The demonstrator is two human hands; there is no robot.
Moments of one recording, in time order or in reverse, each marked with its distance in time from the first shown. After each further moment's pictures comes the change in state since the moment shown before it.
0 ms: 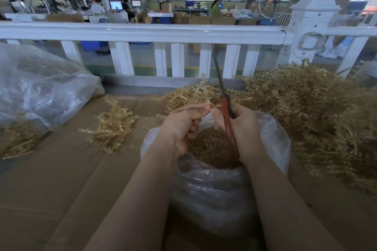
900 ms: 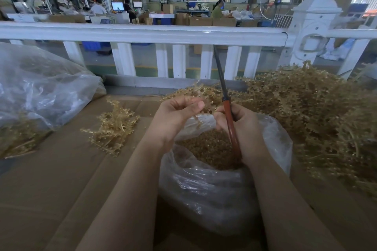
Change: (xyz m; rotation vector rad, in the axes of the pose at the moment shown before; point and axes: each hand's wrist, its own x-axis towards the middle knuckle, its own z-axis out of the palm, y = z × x) left_hand 0.003 0.009 -0.026 0.196 -0.135 0.380; right_hand 0.000 0.001 -0.002 0.031 -0.055 -0.016
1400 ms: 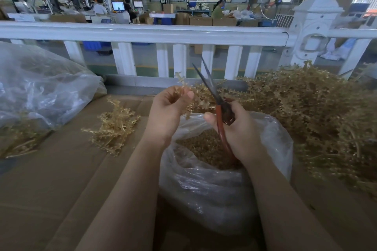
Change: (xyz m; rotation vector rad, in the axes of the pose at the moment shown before) left_hand 0.000 0.006 -0.002 0.023 0.168 0.165; right_hand -0.004 0.003 0.000 -0.336 0.014 -0.064
